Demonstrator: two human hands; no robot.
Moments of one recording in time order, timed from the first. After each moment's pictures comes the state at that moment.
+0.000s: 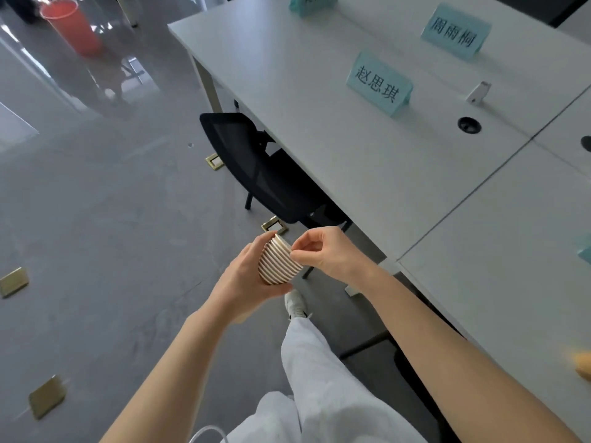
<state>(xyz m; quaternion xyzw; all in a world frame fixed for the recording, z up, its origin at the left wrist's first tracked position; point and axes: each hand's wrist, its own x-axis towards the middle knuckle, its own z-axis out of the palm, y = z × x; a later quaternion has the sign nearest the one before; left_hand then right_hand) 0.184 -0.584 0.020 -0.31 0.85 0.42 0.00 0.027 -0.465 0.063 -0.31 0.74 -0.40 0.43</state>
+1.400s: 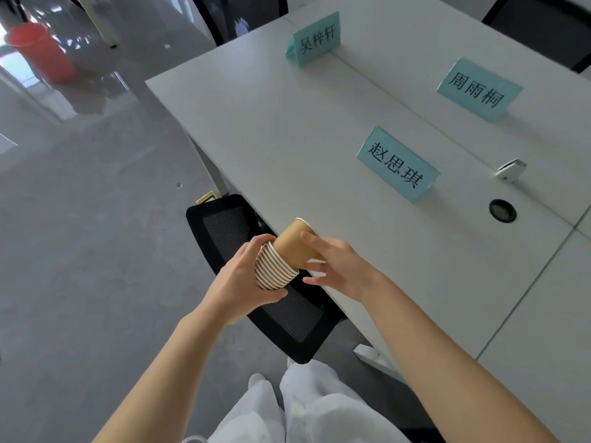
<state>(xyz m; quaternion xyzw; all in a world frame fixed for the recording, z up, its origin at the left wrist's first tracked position) -0.031 -0.810 0.039 -0.27 0.87 0.41 0.00 -0.191 -0.676 0.047 0.01 0.60 -0.53 0.59</state>
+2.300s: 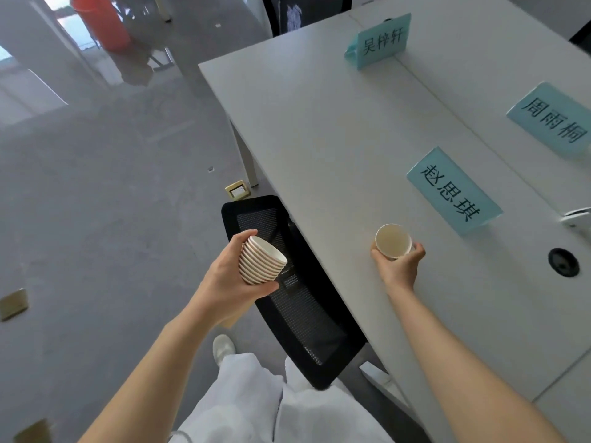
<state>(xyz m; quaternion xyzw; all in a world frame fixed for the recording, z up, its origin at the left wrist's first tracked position) 0.005 -0.870 0.032 -0.37 0.80 0.46 -0.07 -0.256 -0.697 -0.063 0.07 0.88 -0.44 0.16</state>
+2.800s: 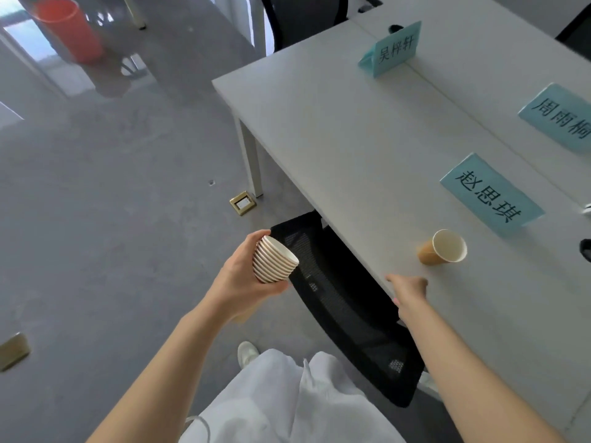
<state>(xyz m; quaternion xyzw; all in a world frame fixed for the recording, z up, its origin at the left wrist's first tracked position) 0.050 -1.011 0.027 -0.31 0.81 0.49 -0.03 -0.171 -0.783 -0.057 0.27 0.82 -0.40 0.29</state>
